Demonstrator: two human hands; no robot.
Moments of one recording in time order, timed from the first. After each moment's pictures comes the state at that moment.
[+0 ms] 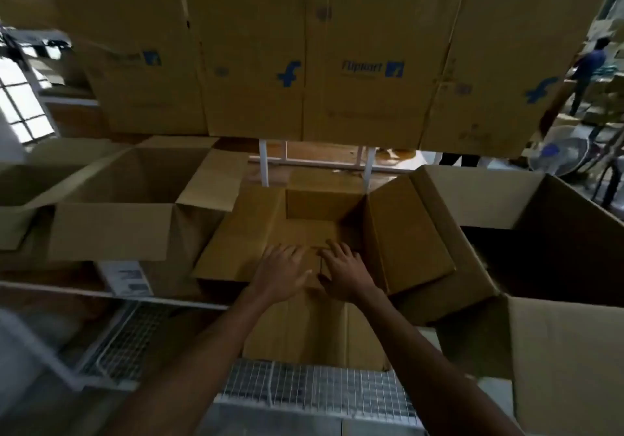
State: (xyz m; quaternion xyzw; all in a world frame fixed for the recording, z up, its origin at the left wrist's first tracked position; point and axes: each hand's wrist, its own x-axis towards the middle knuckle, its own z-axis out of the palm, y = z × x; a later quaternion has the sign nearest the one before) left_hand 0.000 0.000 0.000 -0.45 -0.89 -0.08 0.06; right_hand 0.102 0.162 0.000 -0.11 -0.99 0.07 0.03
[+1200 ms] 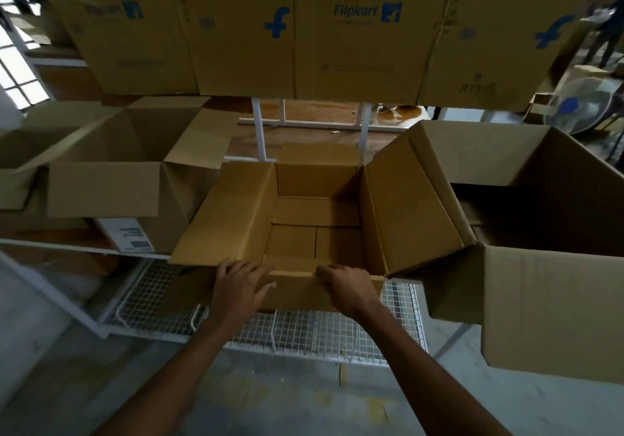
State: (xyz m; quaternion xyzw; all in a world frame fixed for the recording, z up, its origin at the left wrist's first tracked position) left_hand 0.074 -0.093 -0.075 -0.37 -0.91 -0.12 0.12; right_hand 0.214 0.131 -0.040 -0.08 -0.99 0.11 0.02
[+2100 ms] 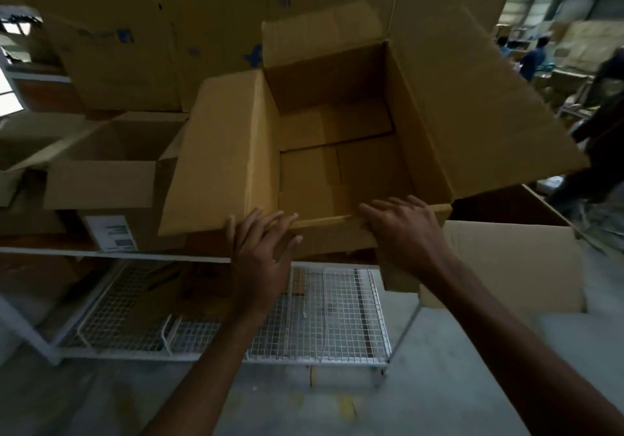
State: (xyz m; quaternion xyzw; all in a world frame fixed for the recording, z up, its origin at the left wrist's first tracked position) left_hand 0.243 -0.091 0.062 -0.38 -0.76 -0.42 0.32; right_hand 0.407 0.088 0.174 -0.08 -0.97 -0.11 0.22
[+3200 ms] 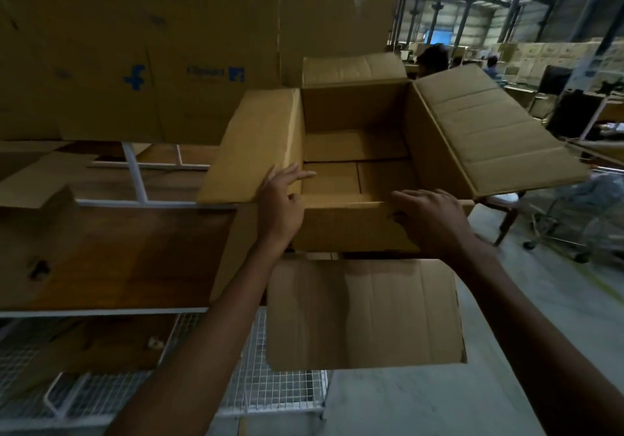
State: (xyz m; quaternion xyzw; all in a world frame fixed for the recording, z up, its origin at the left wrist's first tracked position) left_hand 0.349 0.309 0.167 -0.36 -0.75 -0.54 0.13; right_hand 0.560 0.465 0.205 -0.17 -0.95 -0.11 0.24
